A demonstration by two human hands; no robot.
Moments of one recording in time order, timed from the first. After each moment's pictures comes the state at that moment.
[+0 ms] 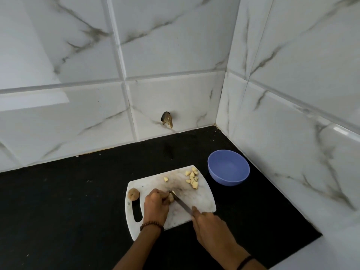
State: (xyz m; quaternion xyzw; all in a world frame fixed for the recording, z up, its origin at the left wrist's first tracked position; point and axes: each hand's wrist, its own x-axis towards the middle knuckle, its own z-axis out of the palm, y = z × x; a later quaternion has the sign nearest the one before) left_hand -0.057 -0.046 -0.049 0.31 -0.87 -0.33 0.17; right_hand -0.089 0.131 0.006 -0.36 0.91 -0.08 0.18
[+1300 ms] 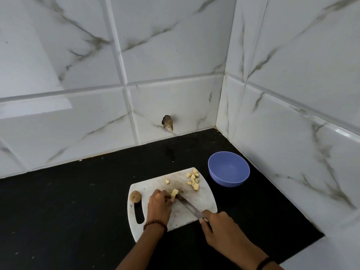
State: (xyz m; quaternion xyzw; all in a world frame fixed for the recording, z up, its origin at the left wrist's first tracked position) left_hand -0.063 -0.042 -0.046 0.31 -0.88 -0.33 0.15; right_hand -0.093 0.160 0.020 -0.35 0.91 -0.15 0.17
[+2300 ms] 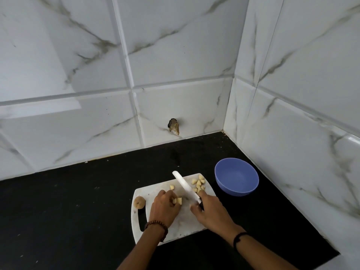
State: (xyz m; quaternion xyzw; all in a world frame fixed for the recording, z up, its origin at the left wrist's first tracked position) left_hand -0.075 -0.055 -0.037 0.28 -0.91 -0.29 0.12; right_hand -0.148 0.100 0.002 -0.31 0.89 -0.28 0.18
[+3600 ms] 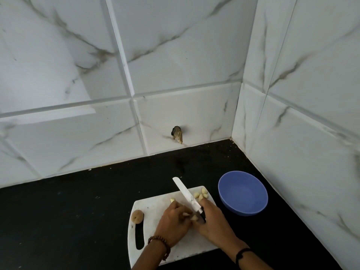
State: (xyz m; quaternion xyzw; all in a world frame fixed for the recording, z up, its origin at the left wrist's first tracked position) left_hand -0.098 -0.040 -0.035 0.19 -0.91 -0.35 0.10; right_hand -0.189 0.094 -0.019 -0.34 0.85 -0.34 0.21
